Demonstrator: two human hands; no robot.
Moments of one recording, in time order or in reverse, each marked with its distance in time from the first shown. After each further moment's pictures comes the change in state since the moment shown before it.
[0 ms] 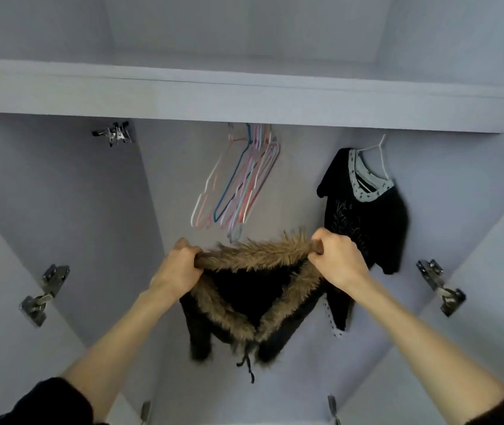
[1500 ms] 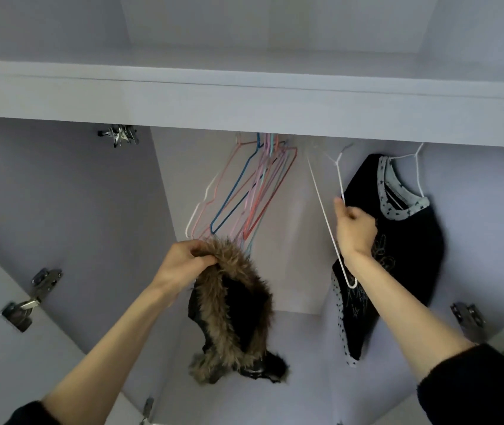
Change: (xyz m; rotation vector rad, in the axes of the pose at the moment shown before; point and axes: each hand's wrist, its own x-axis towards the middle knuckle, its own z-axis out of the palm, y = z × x) left_hand 0.030 0.044 -0.003 -0.824 0.101 -0.306; right_hand 0.128 0.037 0.031 0.815 0.375 0.363
